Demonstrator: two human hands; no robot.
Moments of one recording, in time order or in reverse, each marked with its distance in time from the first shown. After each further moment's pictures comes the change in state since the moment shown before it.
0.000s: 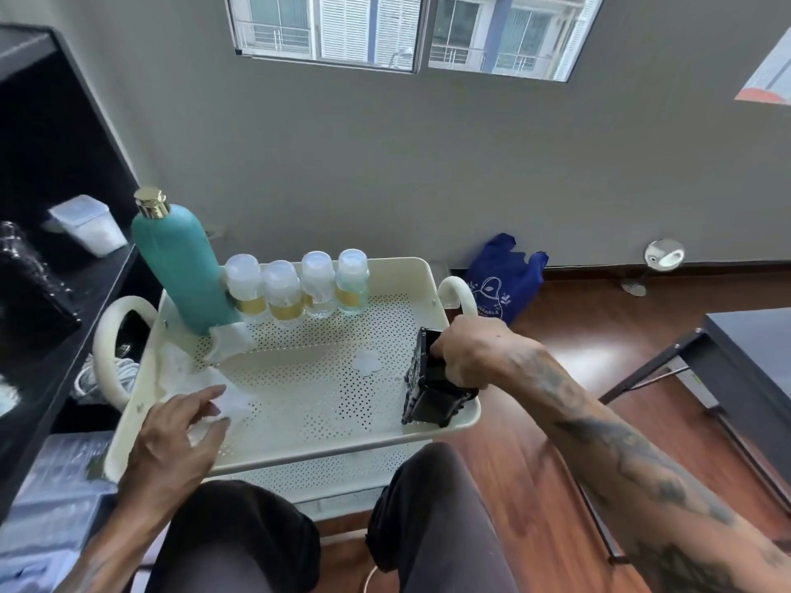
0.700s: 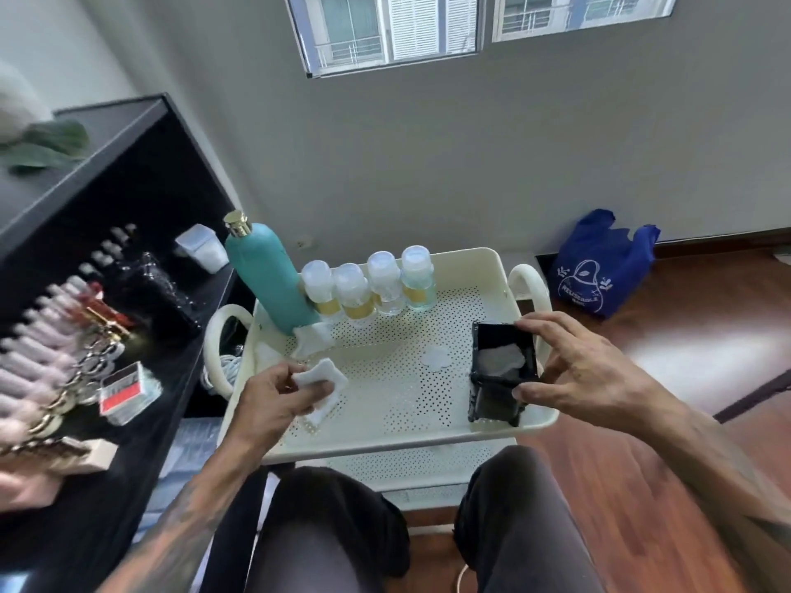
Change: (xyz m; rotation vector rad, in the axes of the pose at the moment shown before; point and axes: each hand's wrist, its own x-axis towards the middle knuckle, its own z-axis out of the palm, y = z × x) left_hand 0.026 0.055 -0.021 -0.525 -0.188 -0.377; right_hand -0.012 0.058 0.074 0.690 0.330 -0.242
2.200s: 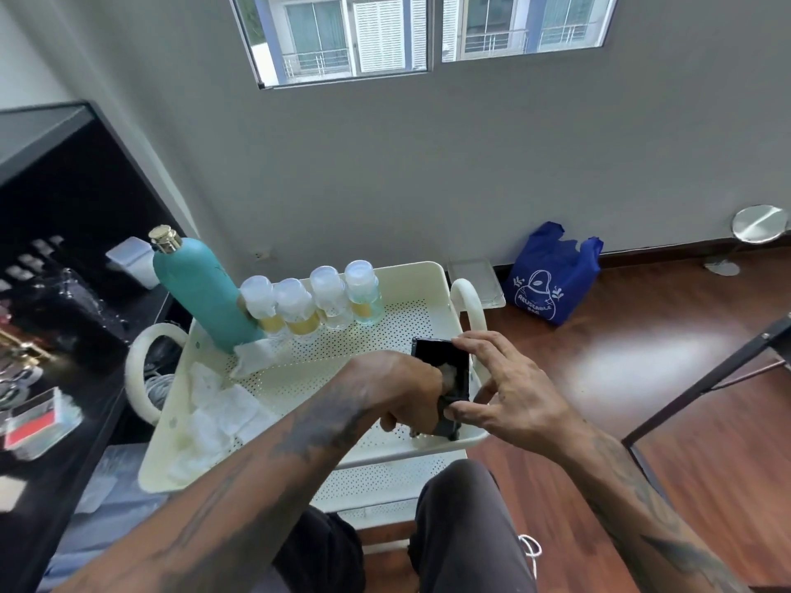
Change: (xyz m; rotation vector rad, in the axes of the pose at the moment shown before) left_hand -0.010 0.147 0.189 1.473 -0.924 0.278; right_hand -0.009 -0.001 0.006 0.100 0.050 0.008
